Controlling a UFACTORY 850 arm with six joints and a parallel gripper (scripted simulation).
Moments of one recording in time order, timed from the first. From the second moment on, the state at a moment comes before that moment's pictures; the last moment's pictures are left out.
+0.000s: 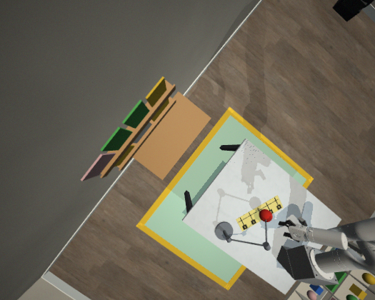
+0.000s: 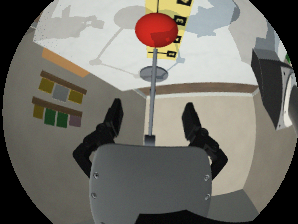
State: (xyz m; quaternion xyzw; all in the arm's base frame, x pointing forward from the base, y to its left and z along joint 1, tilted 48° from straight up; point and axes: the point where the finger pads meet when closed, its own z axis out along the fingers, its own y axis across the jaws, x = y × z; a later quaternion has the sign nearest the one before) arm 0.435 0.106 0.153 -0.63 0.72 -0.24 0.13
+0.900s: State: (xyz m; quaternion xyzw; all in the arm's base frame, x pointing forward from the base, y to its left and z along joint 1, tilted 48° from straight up) arm 0.458 0.098 0.110 -0.63 0.73 -0.25 0.11
